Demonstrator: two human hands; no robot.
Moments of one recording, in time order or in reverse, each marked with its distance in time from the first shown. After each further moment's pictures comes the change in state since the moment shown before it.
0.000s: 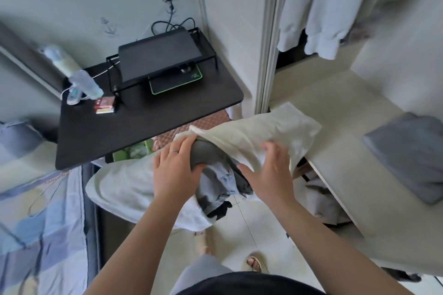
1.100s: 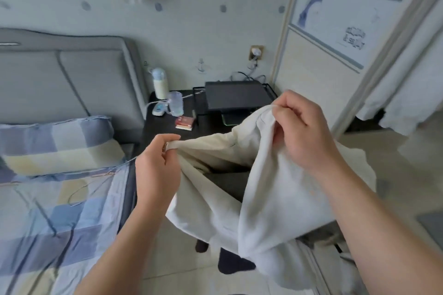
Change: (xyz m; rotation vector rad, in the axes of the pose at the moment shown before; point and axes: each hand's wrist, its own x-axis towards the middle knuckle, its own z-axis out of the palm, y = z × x) left_hand -0.078 -0.210 -0.168 -0.762 0.585 -0.333; right_hand -0.043 -0.338 -0.029 0.471 -0.079 -0.615
